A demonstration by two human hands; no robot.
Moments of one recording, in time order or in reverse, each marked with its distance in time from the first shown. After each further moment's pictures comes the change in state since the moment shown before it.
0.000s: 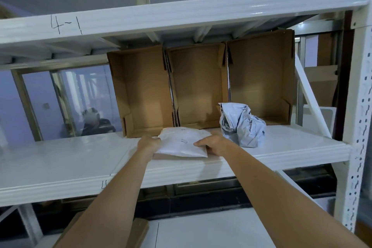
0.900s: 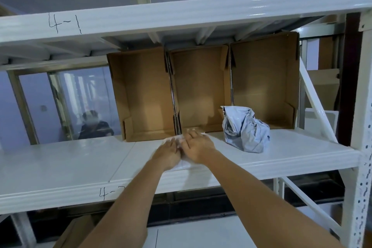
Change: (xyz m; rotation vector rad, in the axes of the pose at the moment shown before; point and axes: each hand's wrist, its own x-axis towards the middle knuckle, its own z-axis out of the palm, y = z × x) left_hand 0.000 -0.004 0.040 0.647 -0.245 0.545; right_hand -0.013 -0.008 0.052 -1.289 0.238 -0.591
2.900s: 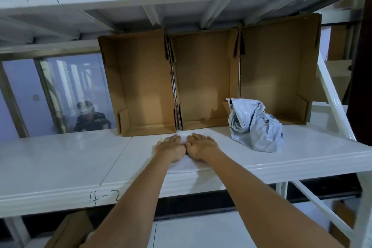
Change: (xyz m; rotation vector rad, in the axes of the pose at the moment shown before) left_hand 0.041 -0.001 0.012 0.154 -0.132 -0.141; right_hand 0.037 0.013 0.030 -0.054 -0.302 0.177
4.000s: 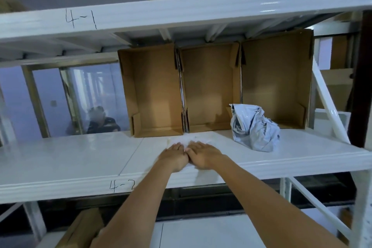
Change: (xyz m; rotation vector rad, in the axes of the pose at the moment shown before) left_hand -0.060 -0.011 0.000 0.067 -0.059 0.062; right_hand -0.051 -0.010 0.001 -0.030 -0.022 -0.217
